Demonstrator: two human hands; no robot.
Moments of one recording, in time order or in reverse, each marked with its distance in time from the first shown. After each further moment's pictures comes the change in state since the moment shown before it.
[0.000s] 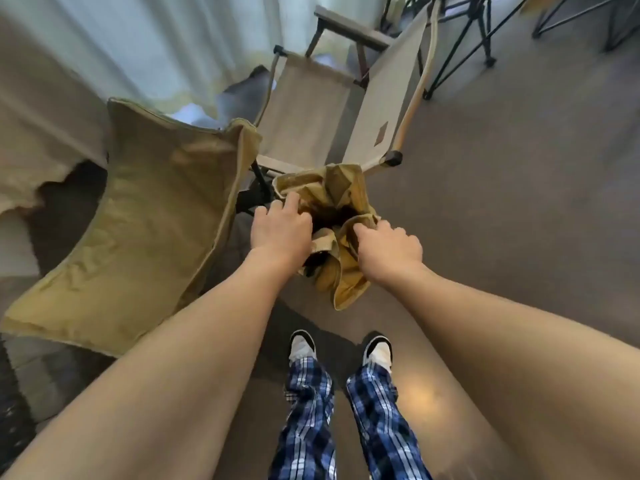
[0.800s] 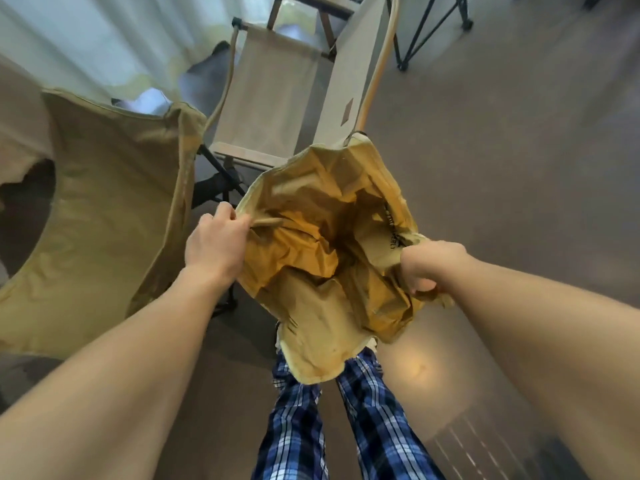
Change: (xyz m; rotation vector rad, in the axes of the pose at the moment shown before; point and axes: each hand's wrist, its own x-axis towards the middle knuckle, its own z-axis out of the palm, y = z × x) left_hand -0.016 -0.019 0.020 -0.054 -0.043 -0.124; right_hand -0.008 0.106 -0.007 -0.273 -0.538 0.169
